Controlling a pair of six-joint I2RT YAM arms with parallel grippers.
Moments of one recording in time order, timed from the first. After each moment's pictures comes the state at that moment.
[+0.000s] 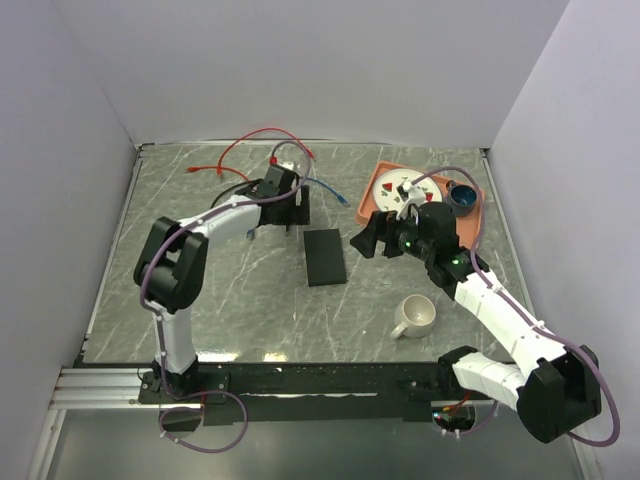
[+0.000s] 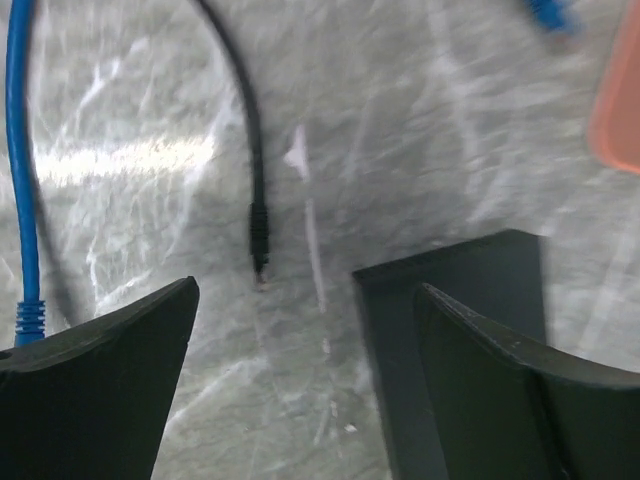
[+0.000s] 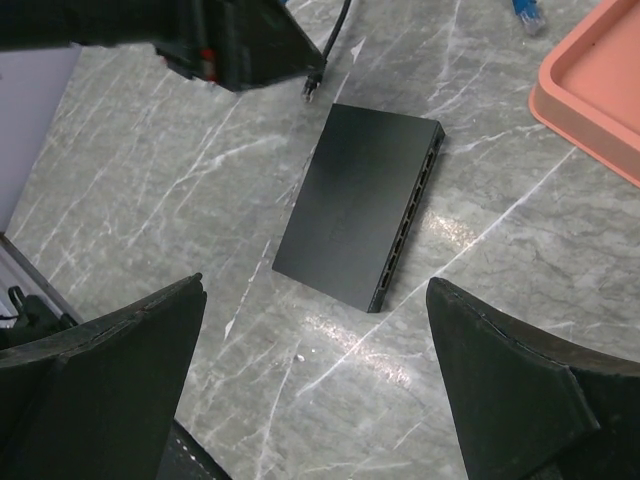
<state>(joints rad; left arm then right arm) -0.50 1.90 1.41 -0.33 -0.08 -0.42 0.38 1.06 0.77 -0.14 -0.32 0.38</state>
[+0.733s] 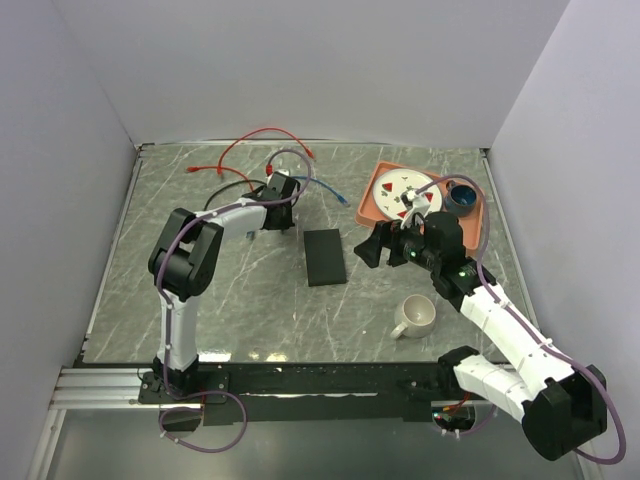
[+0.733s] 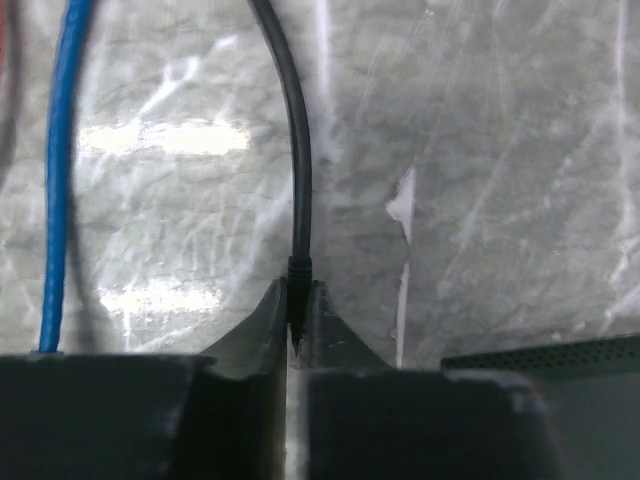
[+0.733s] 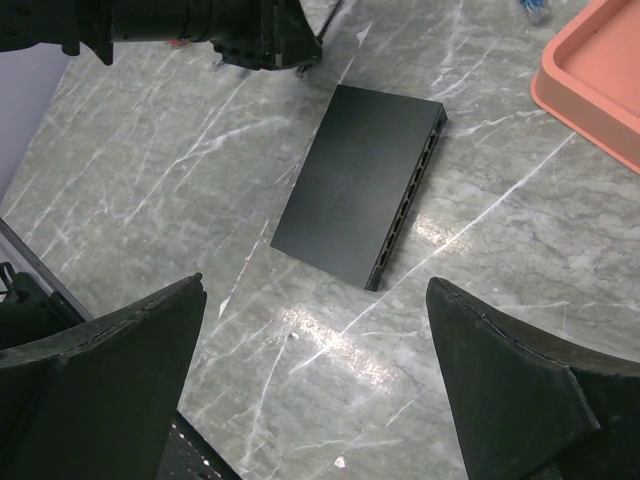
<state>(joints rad) -0.50 2.06 1.41 -0.27 -0.23 -0.46 0.38 0.96 0.70 -0.16 -0.33 0.35</state>
